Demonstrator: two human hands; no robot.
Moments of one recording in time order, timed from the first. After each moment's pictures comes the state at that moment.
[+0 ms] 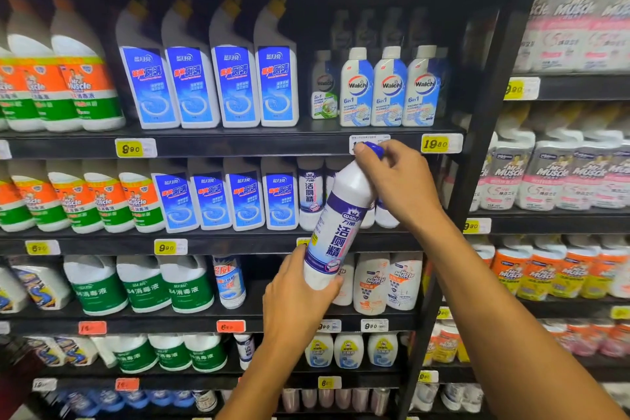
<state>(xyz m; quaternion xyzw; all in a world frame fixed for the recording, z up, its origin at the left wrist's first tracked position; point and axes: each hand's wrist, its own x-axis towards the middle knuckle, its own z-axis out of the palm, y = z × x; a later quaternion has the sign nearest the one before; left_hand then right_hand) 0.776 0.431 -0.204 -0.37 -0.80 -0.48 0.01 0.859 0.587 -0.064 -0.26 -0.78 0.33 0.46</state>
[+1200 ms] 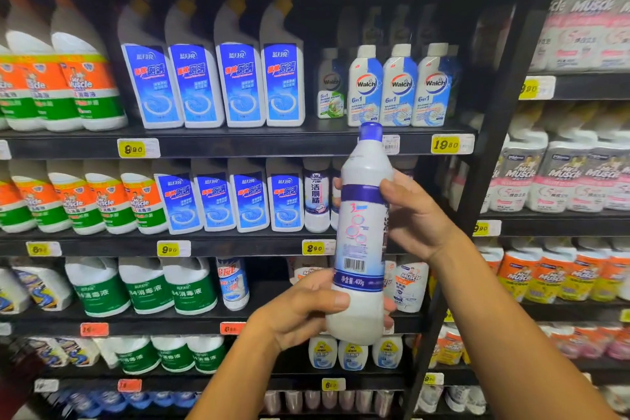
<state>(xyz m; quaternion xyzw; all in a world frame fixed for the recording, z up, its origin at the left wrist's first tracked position) 0.758 0.423 -0.173 -0.48 -0.39 -0.54 -0.57 0.866 0.585 -0.091 0.04 -0.59 0.78 0.22</state>
